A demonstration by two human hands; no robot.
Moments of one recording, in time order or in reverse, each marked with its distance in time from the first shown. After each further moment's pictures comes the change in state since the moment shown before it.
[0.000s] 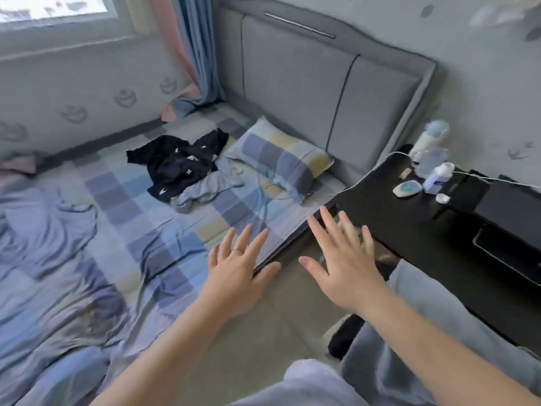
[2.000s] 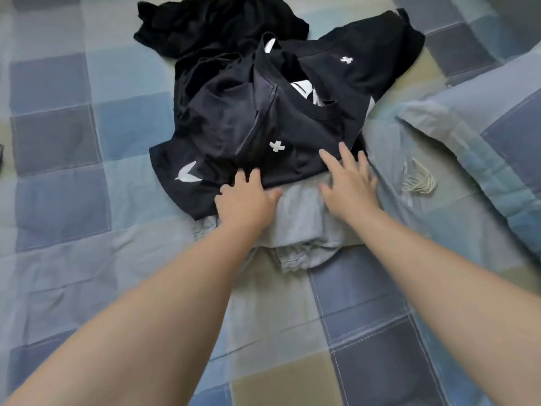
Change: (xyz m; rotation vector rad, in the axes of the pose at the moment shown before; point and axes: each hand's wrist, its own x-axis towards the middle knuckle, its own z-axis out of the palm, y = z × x) left_hand 0.766 -0.667 0.246 -0.088 -0.021 -0.824; right_hand 0.970 -0.109 0.603 0.000 -0.257 -0.109
